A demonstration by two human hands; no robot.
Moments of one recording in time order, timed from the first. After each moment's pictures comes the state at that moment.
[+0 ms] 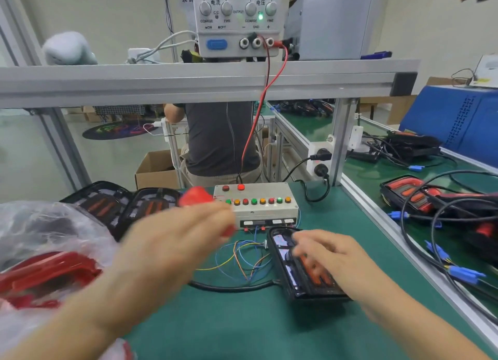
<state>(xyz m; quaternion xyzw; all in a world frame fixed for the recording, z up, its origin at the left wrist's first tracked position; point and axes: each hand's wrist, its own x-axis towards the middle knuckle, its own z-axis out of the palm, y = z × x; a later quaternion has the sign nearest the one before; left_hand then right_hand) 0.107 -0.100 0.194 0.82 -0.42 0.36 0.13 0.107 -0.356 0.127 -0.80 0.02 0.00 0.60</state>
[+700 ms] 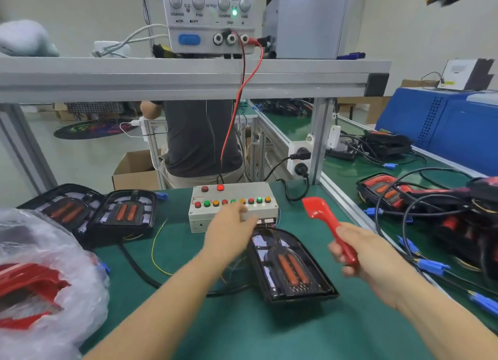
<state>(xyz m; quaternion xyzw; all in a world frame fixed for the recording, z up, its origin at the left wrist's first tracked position) 0.195 -0.211 0.125 0.91 -0.06 0.01 0.41 0.114 -0.416 0.123 -0.72 0.14 -0.01 0.68</state>
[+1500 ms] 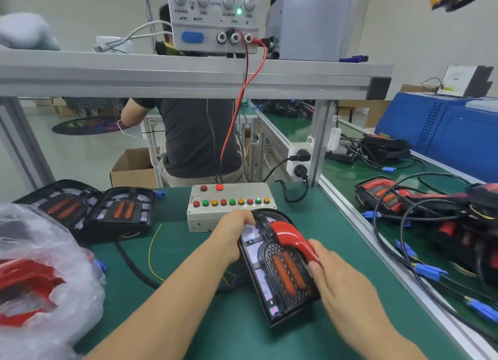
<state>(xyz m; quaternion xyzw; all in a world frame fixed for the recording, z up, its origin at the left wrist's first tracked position) 0.217 -0.228 0.114 0.61 0.12 -0.22 0.75 0.086 -0.387 0.084 -0.96 0.01 -0.16 0.22</state>
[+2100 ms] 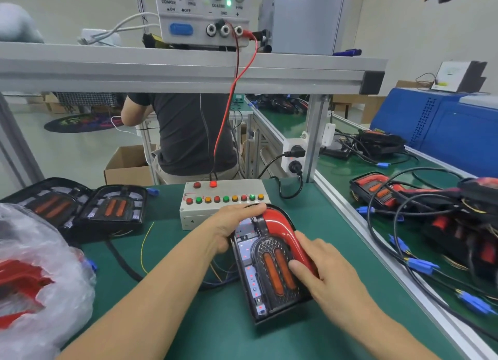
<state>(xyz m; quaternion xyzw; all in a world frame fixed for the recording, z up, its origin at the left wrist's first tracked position) 0.237 -0.223 0.108 0.64 -0.01 -0.28 0.72 0.099 -0.392 0.084 -0.95 -0.05 -0.14 0.26</state>
